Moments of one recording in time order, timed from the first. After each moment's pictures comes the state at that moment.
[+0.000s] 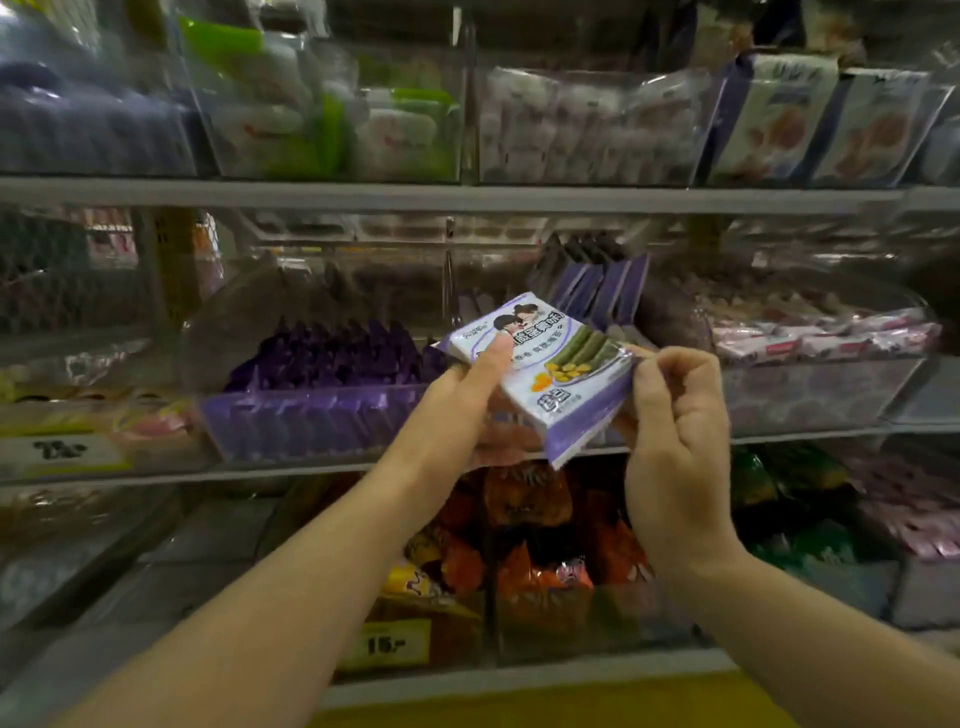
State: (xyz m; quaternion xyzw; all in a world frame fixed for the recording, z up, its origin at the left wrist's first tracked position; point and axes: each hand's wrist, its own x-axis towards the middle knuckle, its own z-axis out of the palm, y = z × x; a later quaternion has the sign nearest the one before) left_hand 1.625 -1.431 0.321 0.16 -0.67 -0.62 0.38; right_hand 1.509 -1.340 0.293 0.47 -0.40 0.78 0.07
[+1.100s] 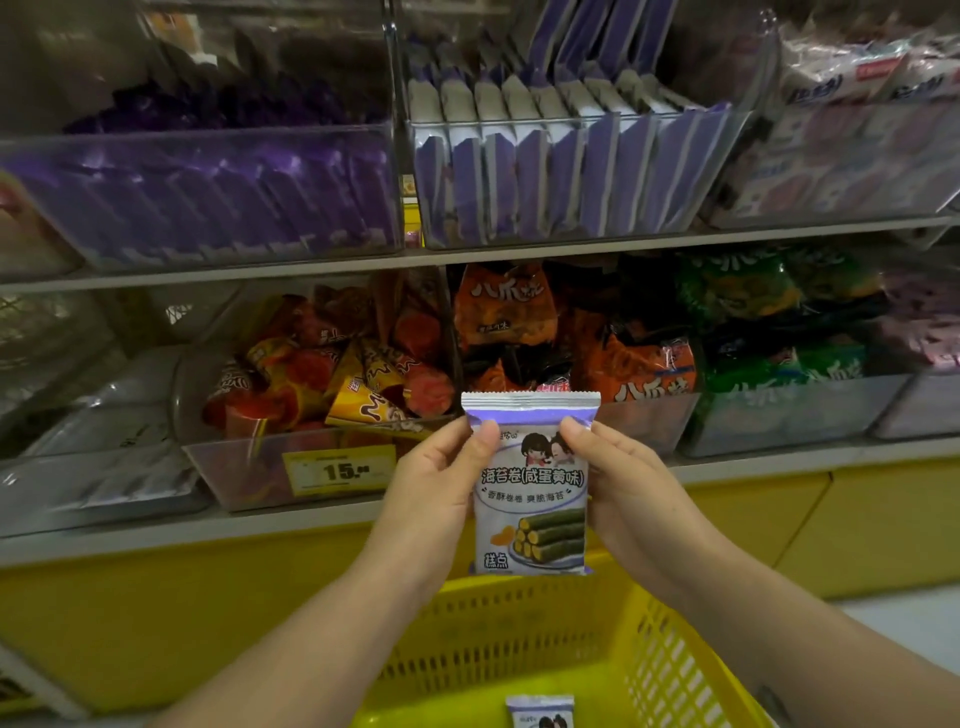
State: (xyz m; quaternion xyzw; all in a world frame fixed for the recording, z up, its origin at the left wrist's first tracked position) left_hand 1.615 -1.418 0.116 0.21 -0.55 -0.72 0.36; right_hand 1.485 -1.325 0.124 0.33 -0.50 0.67 -0.43
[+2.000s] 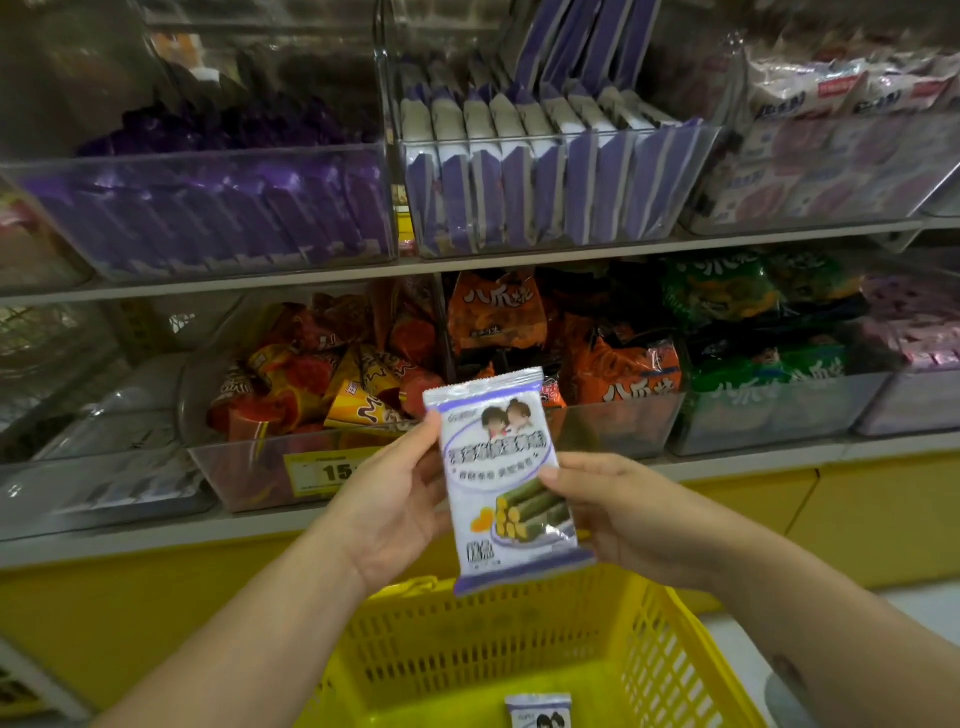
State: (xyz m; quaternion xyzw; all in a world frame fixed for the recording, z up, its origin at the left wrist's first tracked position) left_hand 1.633 -1.436 0.124 0.27 -0.45 -0.81 0.26; right_hand 1.476 -1.308 0.136 0.39 -0.54 0.50 -0.56
